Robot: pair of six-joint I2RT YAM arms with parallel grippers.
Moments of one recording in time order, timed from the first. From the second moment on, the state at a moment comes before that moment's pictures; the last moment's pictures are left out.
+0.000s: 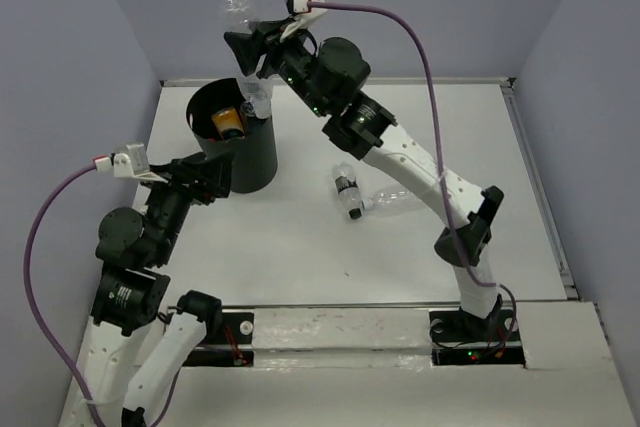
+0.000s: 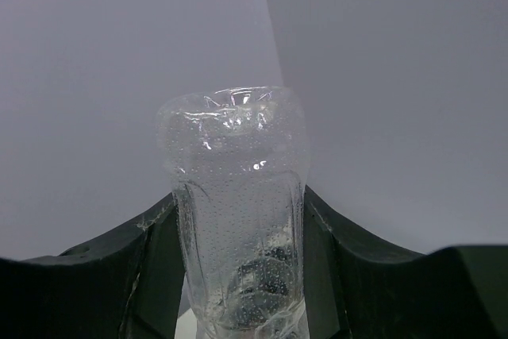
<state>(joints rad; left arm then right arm) -0.32 0.47 0.95 -0.29 -0.05 -0.55 0.95 1.97 2.33 0.02 0.16 0.14</state>
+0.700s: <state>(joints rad) -0.42 0.48 0.68 -0.41 -0.01 -0.69 0.88 2.36 2.31 0.42 0.07 0.15</state>
